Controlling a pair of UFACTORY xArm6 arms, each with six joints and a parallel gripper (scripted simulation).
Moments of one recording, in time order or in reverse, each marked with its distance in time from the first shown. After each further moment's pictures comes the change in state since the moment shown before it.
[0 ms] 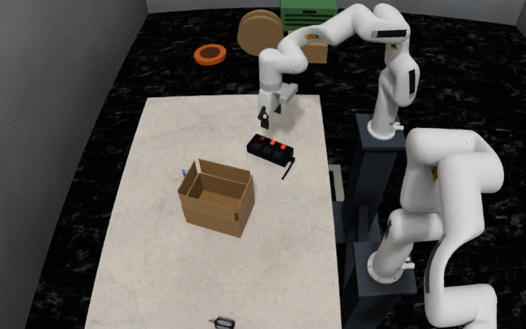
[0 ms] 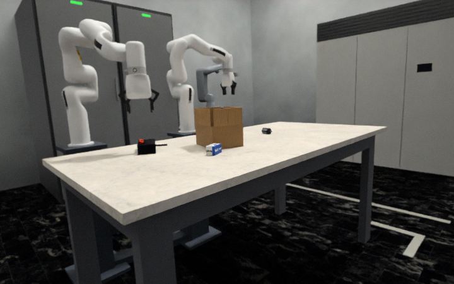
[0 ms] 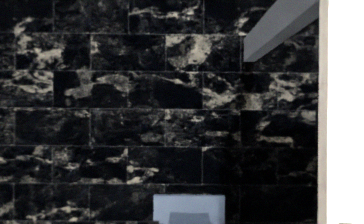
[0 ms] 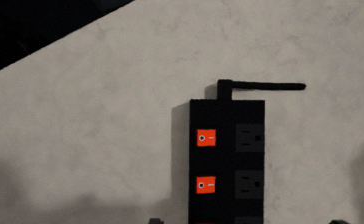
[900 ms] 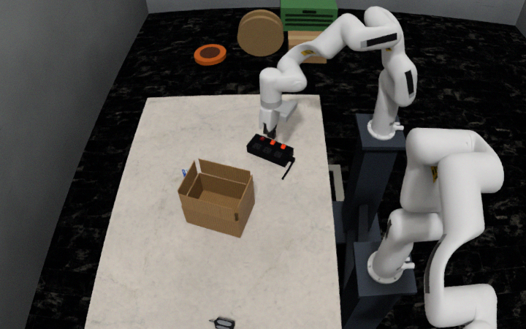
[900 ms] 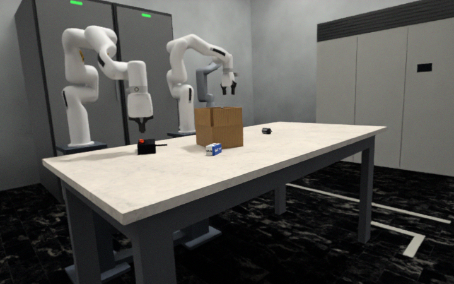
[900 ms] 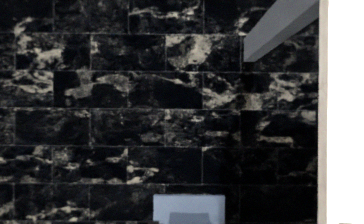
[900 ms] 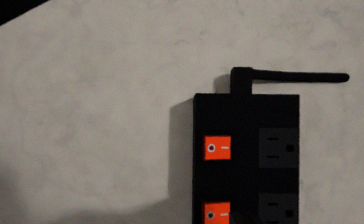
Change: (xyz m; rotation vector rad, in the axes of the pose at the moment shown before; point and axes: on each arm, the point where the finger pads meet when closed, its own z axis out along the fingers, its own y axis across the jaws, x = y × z) left arm 0.000 0.000 0.000 0.000 0.000 0.000; right arm 0.001 -0.001 0.078 0.003 0.003 0.000
